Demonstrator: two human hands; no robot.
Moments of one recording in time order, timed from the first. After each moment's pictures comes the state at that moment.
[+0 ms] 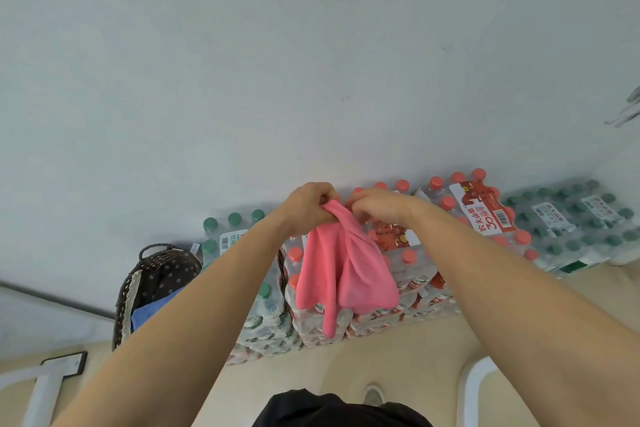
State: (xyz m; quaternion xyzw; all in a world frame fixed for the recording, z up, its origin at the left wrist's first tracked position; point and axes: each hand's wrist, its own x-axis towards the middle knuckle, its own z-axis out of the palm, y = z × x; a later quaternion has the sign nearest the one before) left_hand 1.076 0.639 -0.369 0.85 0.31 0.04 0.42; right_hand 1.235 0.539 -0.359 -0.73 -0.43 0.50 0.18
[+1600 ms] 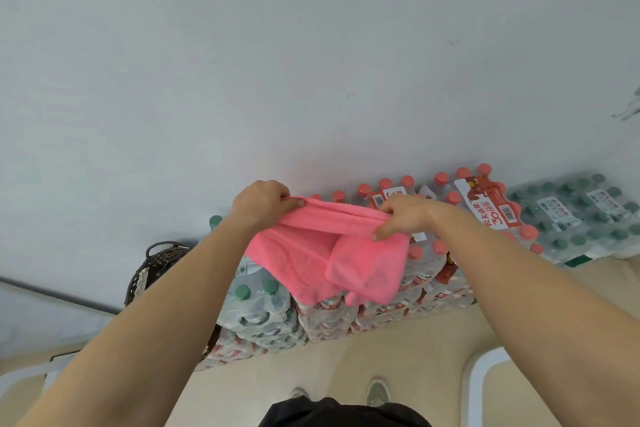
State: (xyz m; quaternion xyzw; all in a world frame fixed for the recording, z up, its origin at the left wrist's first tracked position) left_hand 1.021 0.693 -0.381 0.88 0.43 -0.02 0.18; right_hand 1.262 0.520 -0.380 -0.75 -0.51 0.42 0.04
